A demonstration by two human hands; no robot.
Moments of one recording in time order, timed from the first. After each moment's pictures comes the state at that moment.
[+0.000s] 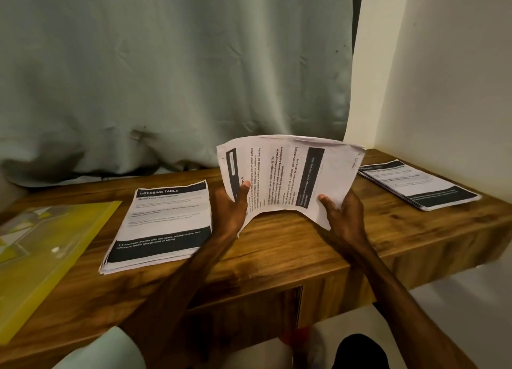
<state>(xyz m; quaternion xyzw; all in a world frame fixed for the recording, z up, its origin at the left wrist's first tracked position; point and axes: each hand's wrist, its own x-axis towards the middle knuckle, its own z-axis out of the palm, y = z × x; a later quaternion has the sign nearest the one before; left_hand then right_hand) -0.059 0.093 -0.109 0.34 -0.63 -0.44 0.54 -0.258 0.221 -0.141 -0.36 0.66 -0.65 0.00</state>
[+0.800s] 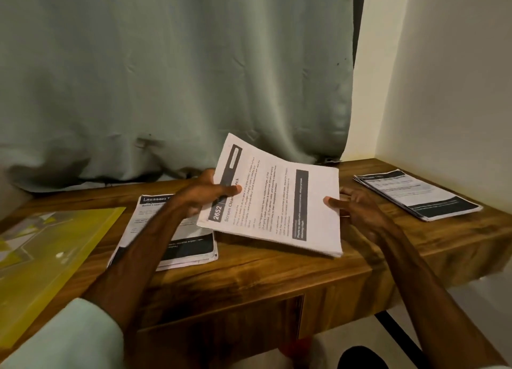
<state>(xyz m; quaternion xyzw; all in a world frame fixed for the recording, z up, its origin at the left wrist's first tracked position) -0.009 0.023 -0.044 0.32 -0.75 -0.52 0.26 -0.290 0.235 -0.087 -0.35 0.59 -0.65 0.33</state>
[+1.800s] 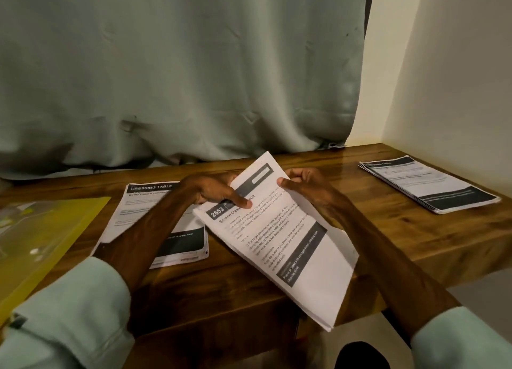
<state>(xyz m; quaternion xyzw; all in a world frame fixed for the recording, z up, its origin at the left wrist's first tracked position) -0.055 -0.005 -0.058 0.29 -0.82 -0.50 -0.04 -0.270 0.147 -0.090 -0.54 0.59 -0.52 0.30</state>
